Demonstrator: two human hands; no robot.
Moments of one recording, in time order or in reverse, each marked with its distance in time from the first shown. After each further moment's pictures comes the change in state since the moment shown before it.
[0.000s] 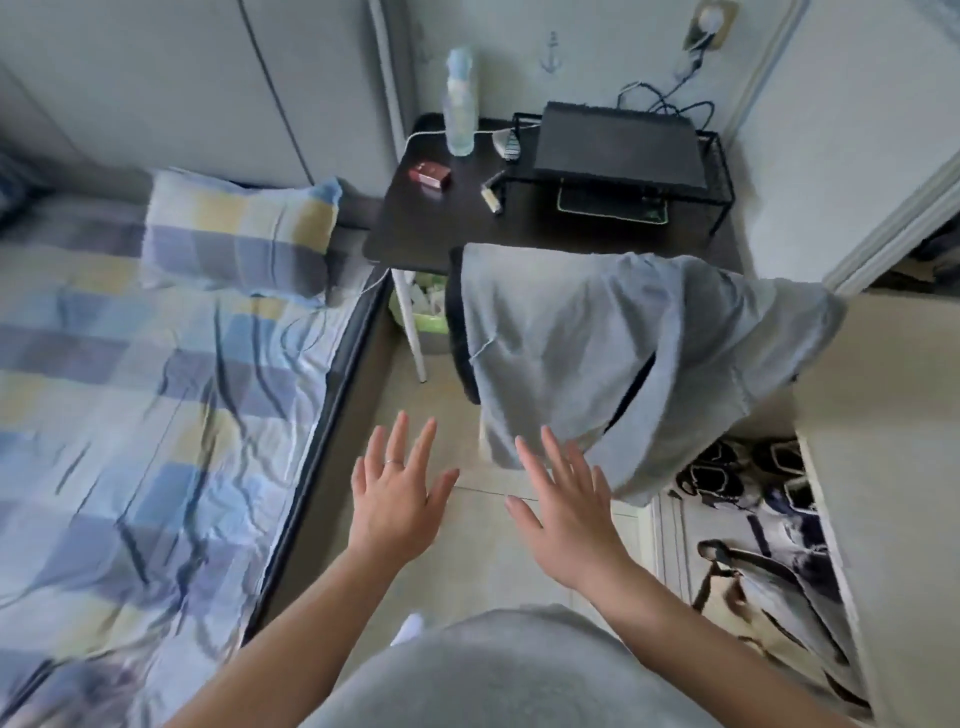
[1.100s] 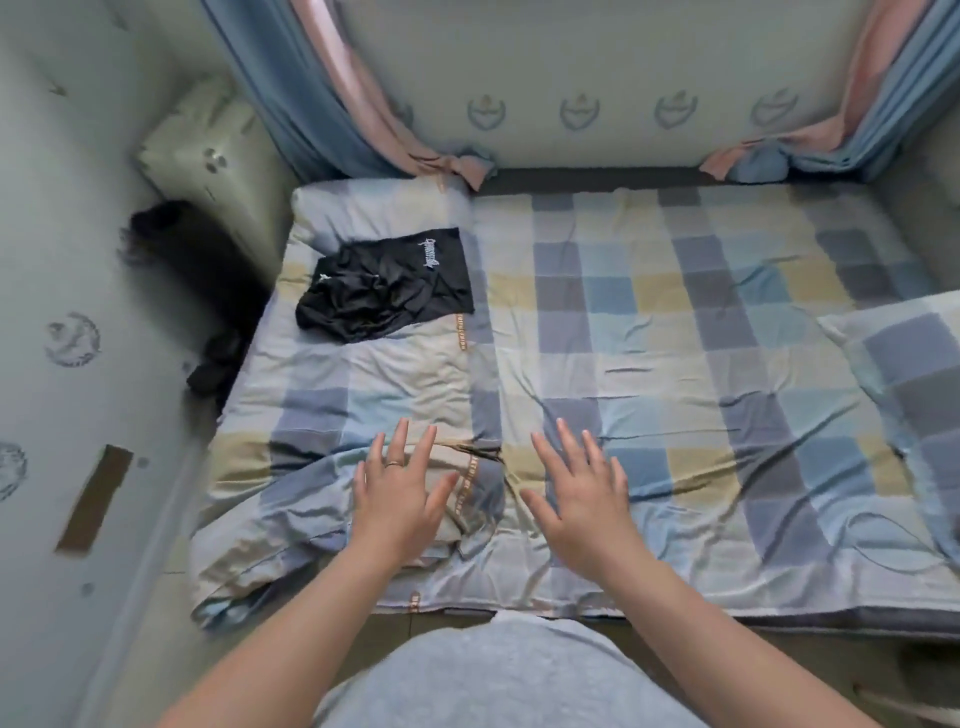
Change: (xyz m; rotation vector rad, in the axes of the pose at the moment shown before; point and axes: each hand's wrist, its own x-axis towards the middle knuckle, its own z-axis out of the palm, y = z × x) left_hand -0.297 -0.500 -0.093 -0.338 0.396 -1.353; right_hand 0.057 -0.606 0.292 -0.366 -0.604 -1.228
